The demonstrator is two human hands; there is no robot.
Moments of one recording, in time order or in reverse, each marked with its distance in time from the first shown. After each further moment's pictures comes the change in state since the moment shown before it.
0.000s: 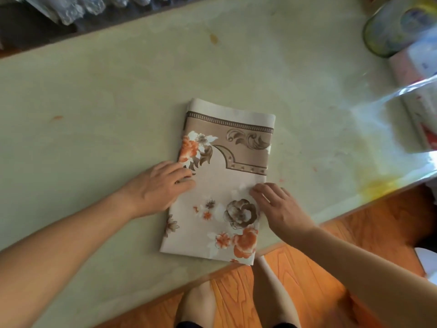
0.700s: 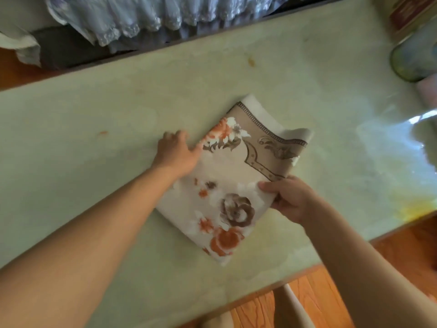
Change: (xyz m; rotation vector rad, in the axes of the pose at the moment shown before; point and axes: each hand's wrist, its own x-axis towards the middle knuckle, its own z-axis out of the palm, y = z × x) left_hand 0.029 -0.085 -0.036 -0.538 0.002 -1.068; right_hand 0.140 -0.057 -0.050 1.768 0.030 1.230
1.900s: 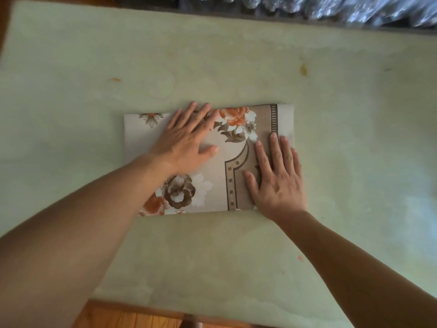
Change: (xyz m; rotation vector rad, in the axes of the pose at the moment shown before) left_hand 0.011 0.008 0.051 0.333 0.066 0.120; right_hand 0.116 -0.047 -0.024 -1.802 0.047 -1.242
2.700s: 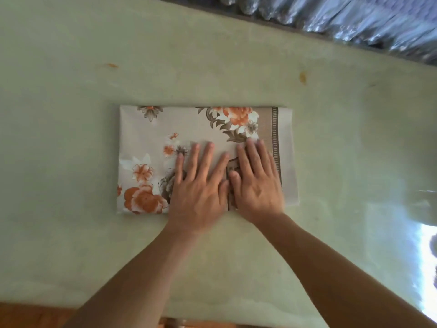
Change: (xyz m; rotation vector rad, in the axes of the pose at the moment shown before) left_hand -0.077 0.087 0.062 -0.076 0.320 -0.179; right_hand -0.002 -0.044 0.009 0.063 0.020 -0.072
